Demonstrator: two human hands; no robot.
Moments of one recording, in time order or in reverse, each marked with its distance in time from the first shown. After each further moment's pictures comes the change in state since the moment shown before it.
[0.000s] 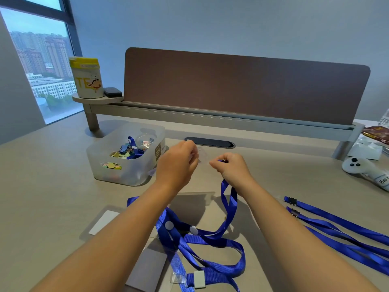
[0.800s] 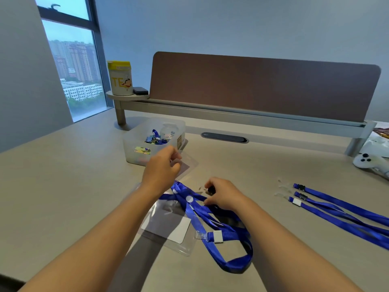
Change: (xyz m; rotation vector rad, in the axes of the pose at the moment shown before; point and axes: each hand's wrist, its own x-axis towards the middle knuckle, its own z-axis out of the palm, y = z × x) left_hand -0.067 -0.016 -0.070 -0.122 -0.053 -0.347; right_hand -0.063 0.023 0.054 -0.570 -0.373 -0.050
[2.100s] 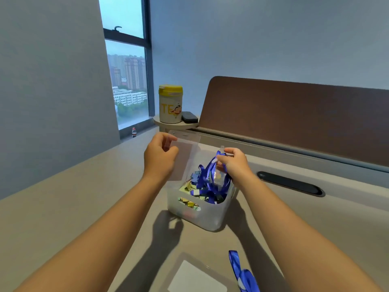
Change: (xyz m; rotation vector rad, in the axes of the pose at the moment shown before) left_hand 0.155 -0.069 -0.086 -0.248 0.366 -0.227; right_hand 0.205 -0.140 -0.052 0.891 0.215 -0.005
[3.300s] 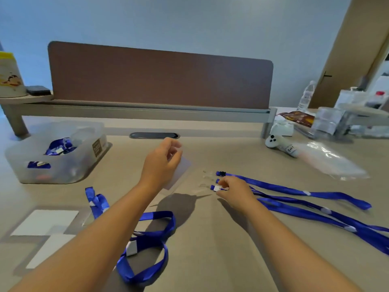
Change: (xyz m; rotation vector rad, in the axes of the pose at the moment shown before) left_hand -0.251 0.082 0.168 -0.034 -0.537 0.467; right_hand -0.254 0.144 -0.291 -0.847 0.296 0.169
